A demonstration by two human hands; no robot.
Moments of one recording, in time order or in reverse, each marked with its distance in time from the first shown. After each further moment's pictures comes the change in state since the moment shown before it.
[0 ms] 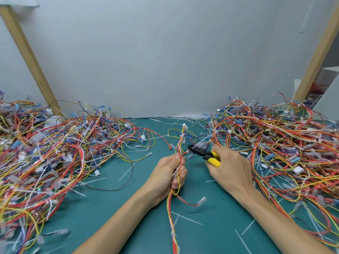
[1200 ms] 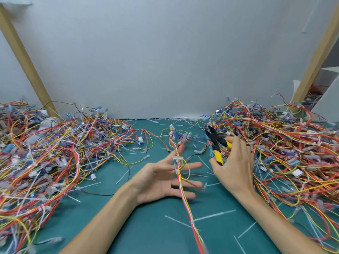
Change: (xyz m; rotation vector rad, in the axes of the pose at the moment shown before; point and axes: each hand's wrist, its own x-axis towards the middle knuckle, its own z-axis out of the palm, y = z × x) left_hand 0.005 0.017 -0.033 -0.317 -0.594 -0.233; right_hand 0.006 0.006 0.003 0.218 0.177 0.179
